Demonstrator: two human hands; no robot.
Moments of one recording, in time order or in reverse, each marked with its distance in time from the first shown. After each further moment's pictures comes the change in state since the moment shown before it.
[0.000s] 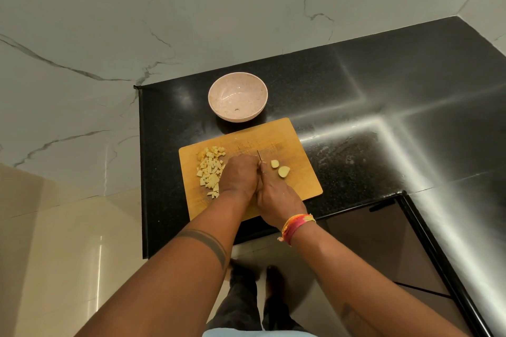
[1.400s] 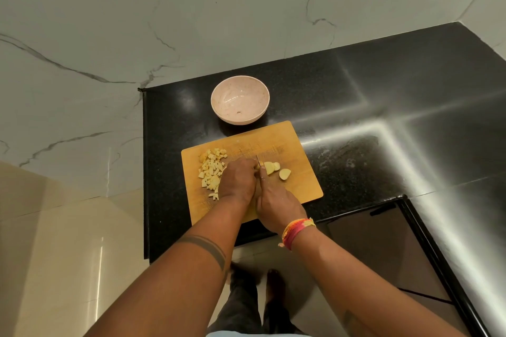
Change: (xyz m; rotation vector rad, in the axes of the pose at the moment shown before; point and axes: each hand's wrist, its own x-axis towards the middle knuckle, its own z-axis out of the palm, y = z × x) left_hand -0.007 -0.006 0.004 -0.114 0.061 -0.055; right_hand -0.006 0.000 0.005 -0.086 -0.026 -0.011
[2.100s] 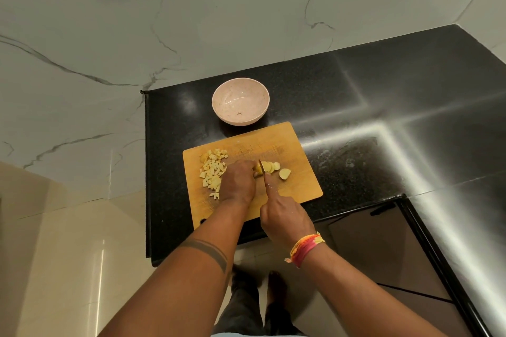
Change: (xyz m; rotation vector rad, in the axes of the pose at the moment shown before) left_hand -0.007 -0.001 0.001 -0.002 0.038 -0.012; right_hand -0.033 0.006 -0.004 -0.009 0.016 0.029
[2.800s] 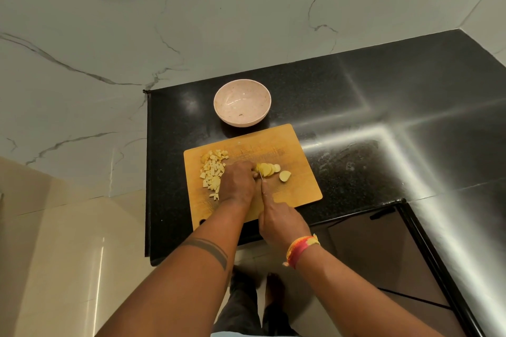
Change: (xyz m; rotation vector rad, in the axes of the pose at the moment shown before) left_hand -0.002 0.003 -0.002 -0.081 0.021 -0.084; right_hand 0.000 0.003 0.007 -0.131 -0.109 -0.048
